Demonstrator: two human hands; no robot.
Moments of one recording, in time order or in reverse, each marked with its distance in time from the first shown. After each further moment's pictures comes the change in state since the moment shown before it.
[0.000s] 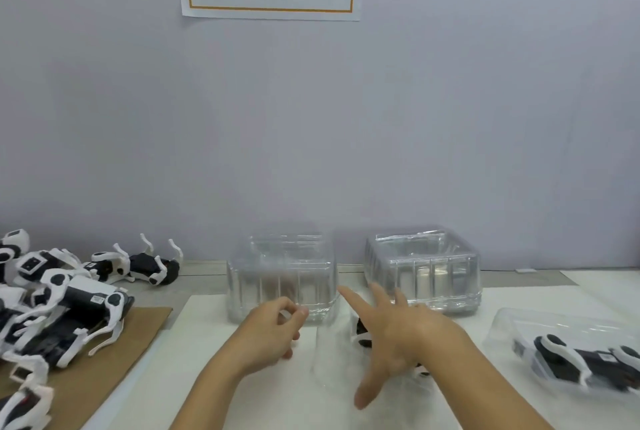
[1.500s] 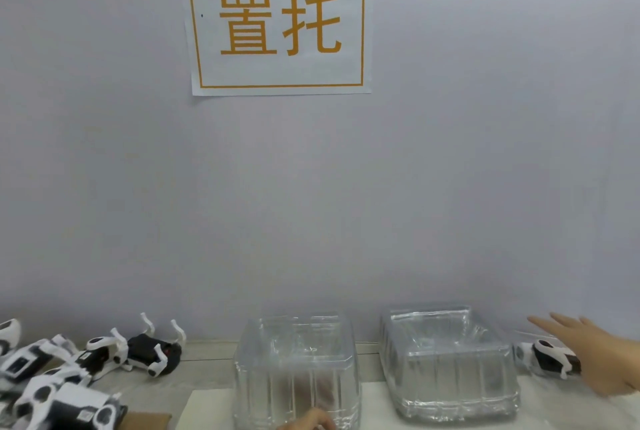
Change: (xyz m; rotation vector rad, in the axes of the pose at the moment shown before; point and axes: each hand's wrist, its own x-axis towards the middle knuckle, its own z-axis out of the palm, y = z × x) left_hand 0.093 0.033 0.109 -0.132 0.205 0.036; right_hand 0.043 0.245 -0.040 -0.040 0.280 0.404
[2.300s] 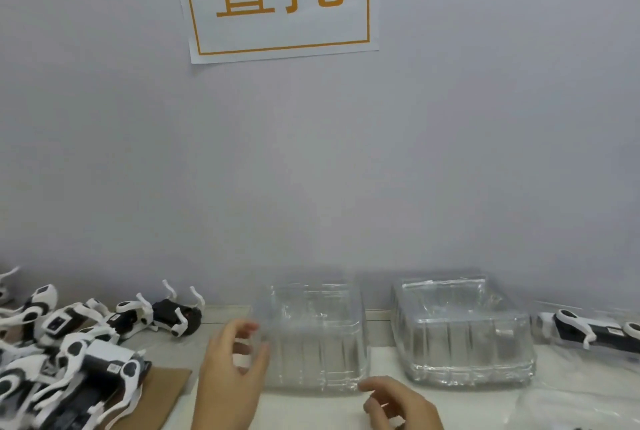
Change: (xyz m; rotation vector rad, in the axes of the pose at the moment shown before) left_hand -0.037 -0.033 -0.164 -0.076 0.459 0.183; right_hand -0.120 -0.239 0.080 1.329 0.157 -0.266
